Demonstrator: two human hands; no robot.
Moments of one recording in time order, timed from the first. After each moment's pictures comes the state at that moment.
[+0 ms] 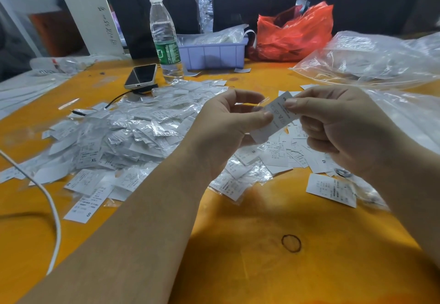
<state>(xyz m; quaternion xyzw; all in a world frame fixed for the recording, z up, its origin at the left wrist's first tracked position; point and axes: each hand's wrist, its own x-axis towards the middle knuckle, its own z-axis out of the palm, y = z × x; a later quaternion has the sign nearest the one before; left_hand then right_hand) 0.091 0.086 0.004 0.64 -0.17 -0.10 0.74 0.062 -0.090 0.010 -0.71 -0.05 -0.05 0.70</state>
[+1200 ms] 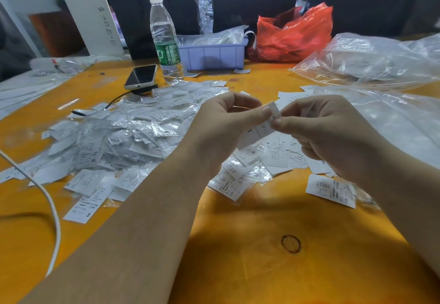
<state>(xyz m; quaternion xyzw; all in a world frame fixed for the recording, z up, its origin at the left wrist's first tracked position) 0.090 0.087 0.004 0.71 -0.13 -0.05 0.69 0.056 -0.082 0.007 -0.80 -0.12 -0.08 0.58</state>
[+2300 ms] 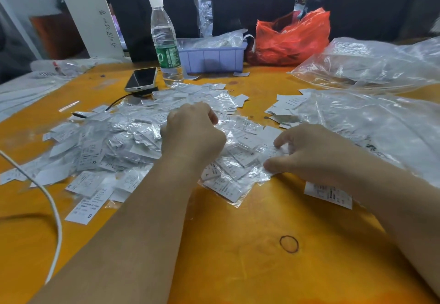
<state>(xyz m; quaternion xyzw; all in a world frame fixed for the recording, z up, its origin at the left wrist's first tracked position) 0.102 0.104 -0.002 0.95 0.00 0.13 0.29 0.068 -0.084 -0.014 -0.98 -0.02 -0.02 0.20</state>
